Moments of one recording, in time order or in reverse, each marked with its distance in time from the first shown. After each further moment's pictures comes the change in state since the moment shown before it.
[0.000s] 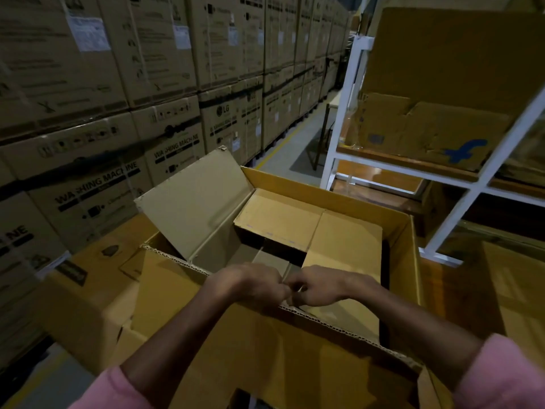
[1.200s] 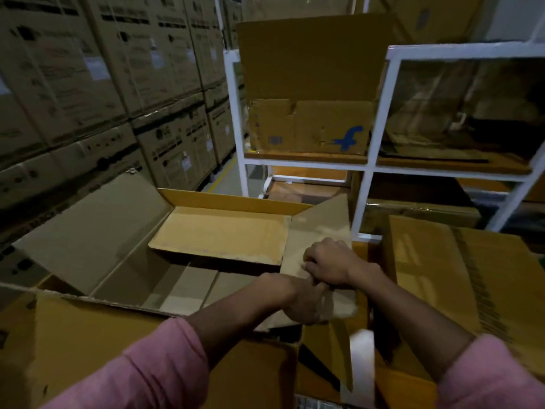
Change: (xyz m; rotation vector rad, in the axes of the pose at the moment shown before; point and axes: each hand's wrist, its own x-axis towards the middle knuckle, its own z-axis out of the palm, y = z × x) left_hand 0.101 0.261 0.037 0.456 -0.200 0.314; right_hand -0.139 0.200 -0.015 -0.291 0.487 0.328
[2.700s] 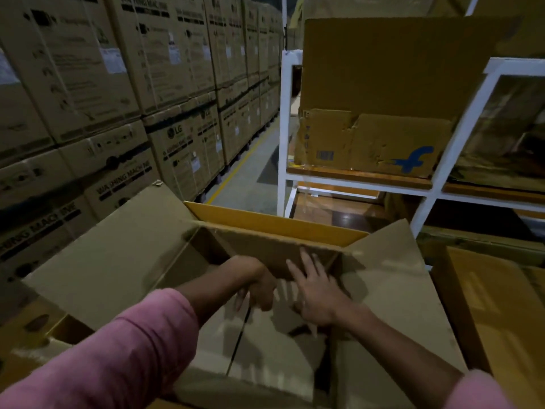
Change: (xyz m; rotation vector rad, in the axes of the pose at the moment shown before) left_hand -0.011 -0.246 -0.026 -0.217 -0.270 -0.364; right_hand 0.134 -0.117 0.038 0.187 -0.090 0.048
